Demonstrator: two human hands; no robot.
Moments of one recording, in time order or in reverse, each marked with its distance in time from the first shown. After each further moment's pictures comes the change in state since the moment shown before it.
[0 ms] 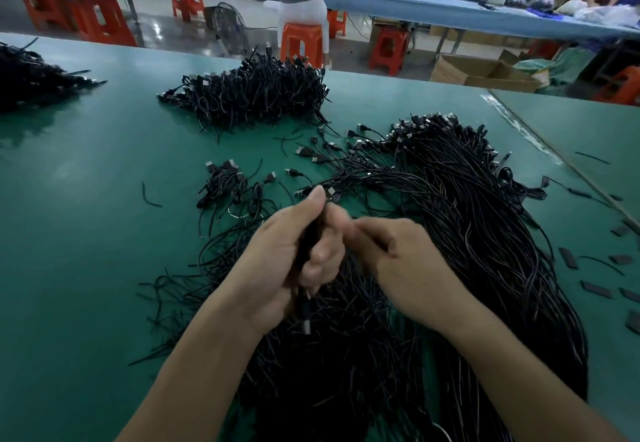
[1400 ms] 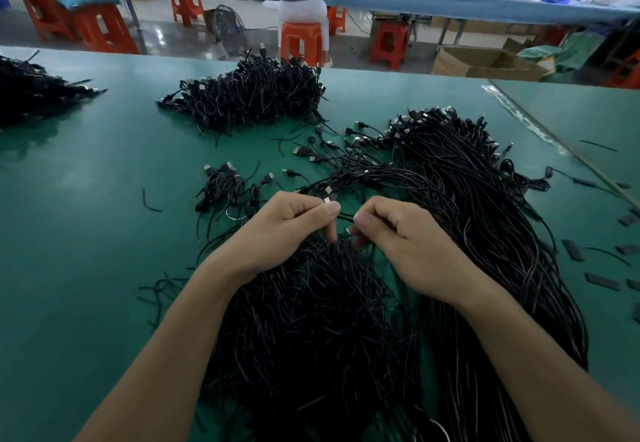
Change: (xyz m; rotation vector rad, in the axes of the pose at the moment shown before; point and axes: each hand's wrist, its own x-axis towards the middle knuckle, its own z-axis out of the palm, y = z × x) left_hand 0.031 0.013 -0.029 0.980 0.015 0.054; right_hand 0.011 0.023 -0.022 -0.065 -0.021 0.097
